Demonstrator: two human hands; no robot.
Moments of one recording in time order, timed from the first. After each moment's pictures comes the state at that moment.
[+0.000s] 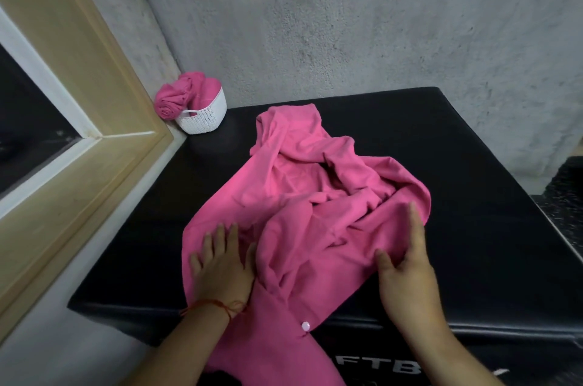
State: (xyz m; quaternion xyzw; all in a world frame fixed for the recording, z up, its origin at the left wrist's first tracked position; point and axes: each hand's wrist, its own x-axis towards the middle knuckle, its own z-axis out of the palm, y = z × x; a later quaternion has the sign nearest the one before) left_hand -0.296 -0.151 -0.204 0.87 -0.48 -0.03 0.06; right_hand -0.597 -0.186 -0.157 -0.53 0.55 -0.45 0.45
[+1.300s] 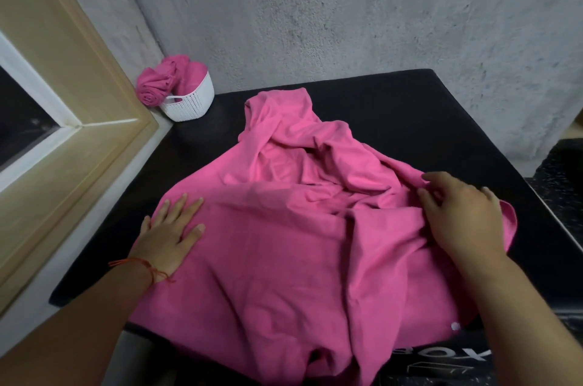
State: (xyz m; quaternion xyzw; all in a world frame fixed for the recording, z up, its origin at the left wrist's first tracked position) left_hand -0.161 -0.162 -0.190 0.80 -0.59 -0.04 -0.02; right_hand -0.679 -0.293 -0.174 -0.70 0.65 -0.30 0.02
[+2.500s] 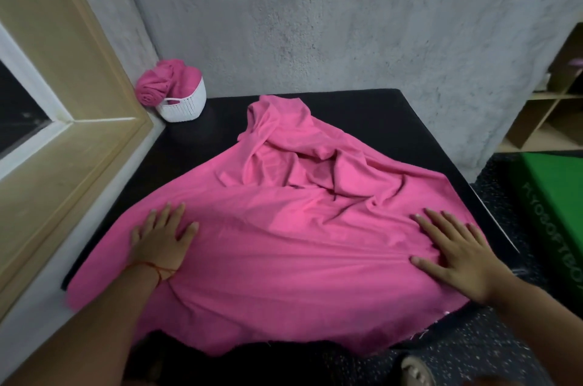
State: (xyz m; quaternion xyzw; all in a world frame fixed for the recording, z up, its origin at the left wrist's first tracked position) left_hand -0.152 -0.127 -0.199 0.85 -0.52 -0.03 0.02; right_hand -0.771 -0.210 -0.185 -0.82 0.56 0.00 0.09
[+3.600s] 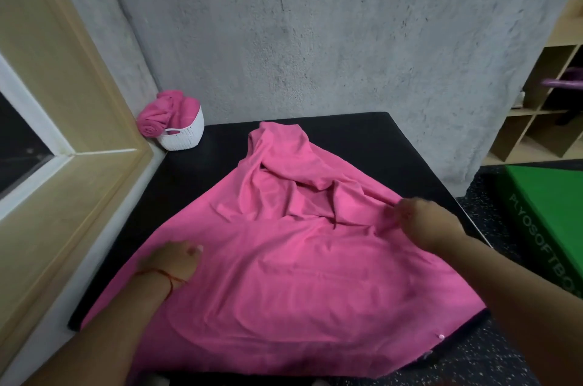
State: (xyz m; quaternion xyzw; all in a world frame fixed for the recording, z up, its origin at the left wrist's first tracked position) left_hand -0.174 -0.140 -0.137 0.85 -0.51 -0.13 -0.03; right_hand -0.695 -0.271 -0.104 -0.76 0.64 -0.07 0.08
